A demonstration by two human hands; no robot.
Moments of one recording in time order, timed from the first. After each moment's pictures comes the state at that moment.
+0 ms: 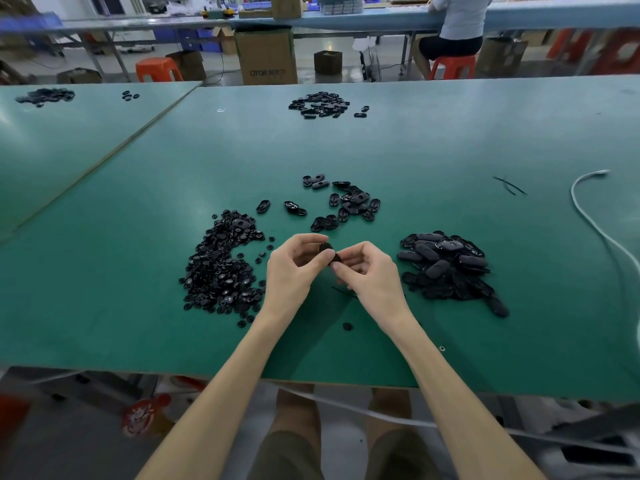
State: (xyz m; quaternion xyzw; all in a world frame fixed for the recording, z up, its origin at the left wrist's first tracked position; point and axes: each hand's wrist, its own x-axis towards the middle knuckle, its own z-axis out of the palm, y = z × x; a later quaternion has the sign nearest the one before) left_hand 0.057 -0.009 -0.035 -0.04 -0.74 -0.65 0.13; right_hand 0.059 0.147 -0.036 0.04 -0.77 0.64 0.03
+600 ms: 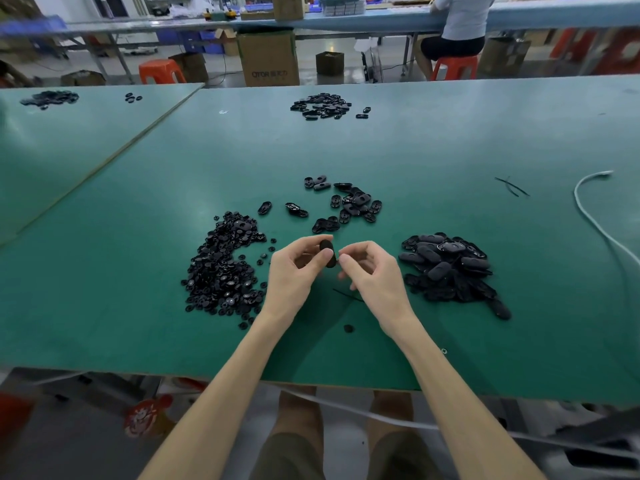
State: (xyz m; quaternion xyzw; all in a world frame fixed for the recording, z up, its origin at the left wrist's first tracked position) left_hand 0.055 -0.011 -0.034 -0.05 -0.74 -0.66 0.11; right_hand 0.058 0.147 -0.034 0.04 -0.74 0.67 0.04
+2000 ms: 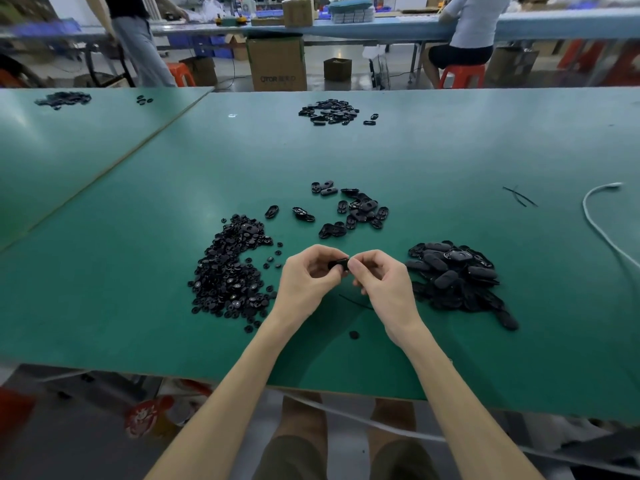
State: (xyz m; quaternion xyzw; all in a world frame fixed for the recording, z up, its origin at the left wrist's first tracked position) left_hand 0.057 -0.007 -0.033 -0.08 -0.76 -0.64 0.10; right_hand 0.052 0.152 -0.044 0.04 -0.73 0.69 0.05
